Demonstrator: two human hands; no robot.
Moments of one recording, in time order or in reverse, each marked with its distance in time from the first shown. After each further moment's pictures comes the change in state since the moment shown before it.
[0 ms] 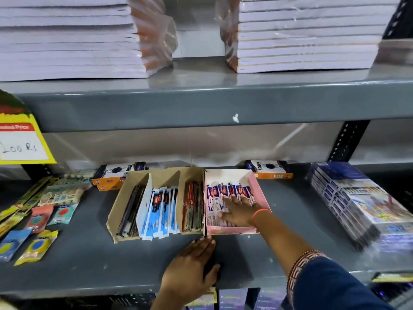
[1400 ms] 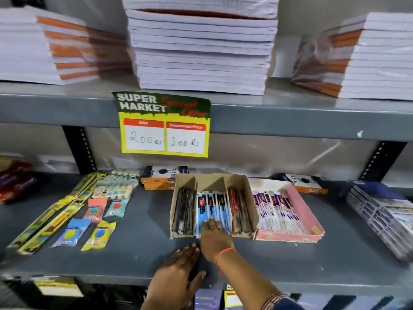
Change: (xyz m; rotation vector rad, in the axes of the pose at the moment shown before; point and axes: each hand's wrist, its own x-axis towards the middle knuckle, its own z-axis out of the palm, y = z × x) left_hand -0.086 -0.128 -0.039 0.003 0.160 -0.051; right_hand -0.011 -0.214 0.061 -0.017 0.200 -0.067
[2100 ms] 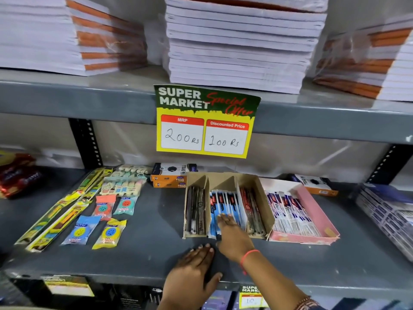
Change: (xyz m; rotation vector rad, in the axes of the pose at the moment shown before) left_hand -0.002 -0.004 0.000 -0.055 -0.081 0.009; right_hand 0.004 0.009 -0.001 0.087 0.129 -0.045
